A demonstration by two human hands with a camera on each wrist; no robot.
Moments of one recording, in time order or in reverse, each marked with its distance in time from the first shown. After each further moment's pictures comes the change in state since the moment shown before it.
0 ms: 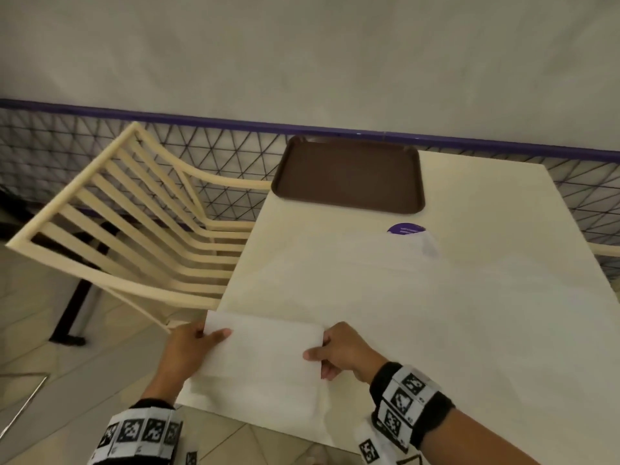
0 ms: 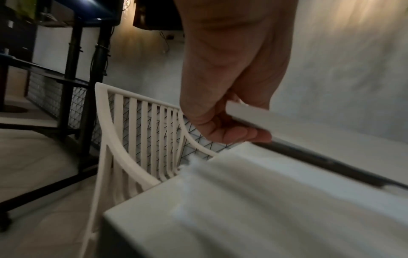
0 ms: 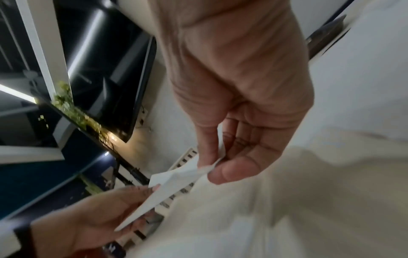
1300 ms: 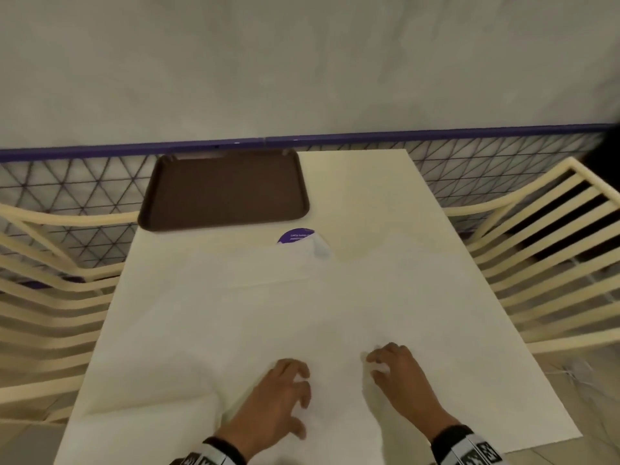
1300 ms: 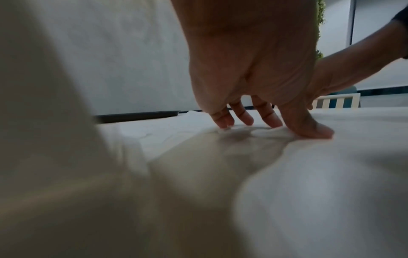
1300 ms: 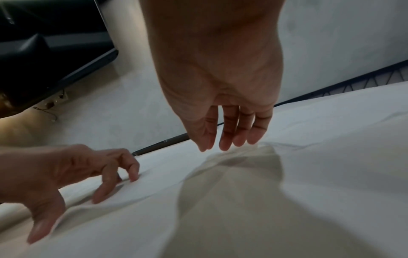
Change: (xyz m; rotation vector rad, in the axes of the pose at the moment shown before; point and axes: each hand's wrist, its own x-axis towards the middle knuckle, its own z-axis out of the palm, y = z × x) left_hand -0.042 0.065 0.225 0.678 -0.792 1.020; right_hand -0.083 0.181 -0.126 -0.432 0.732 -0.082
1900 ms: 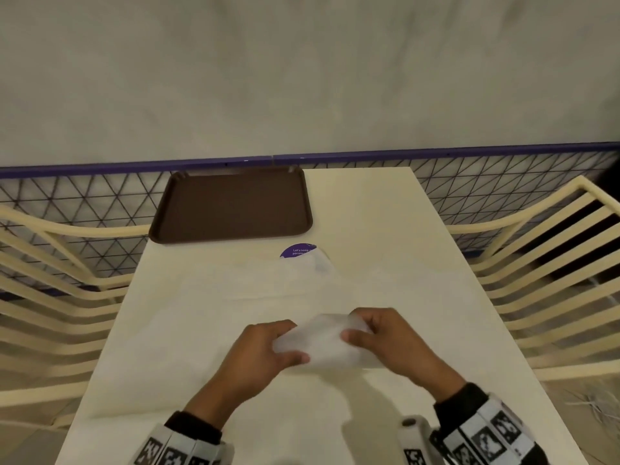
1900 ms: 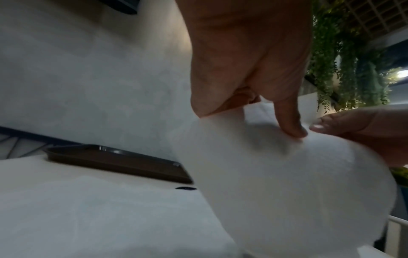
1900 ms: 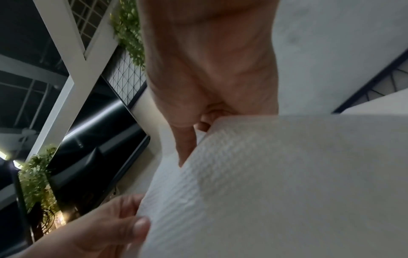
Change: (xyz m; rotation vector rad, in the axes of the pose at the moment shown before) left_hand 0.011 0.051 -0.115 -0.487 0.354 -0.268; right_hand 0.030 -0.079 -0.099 0.560 -0.156 -0.154
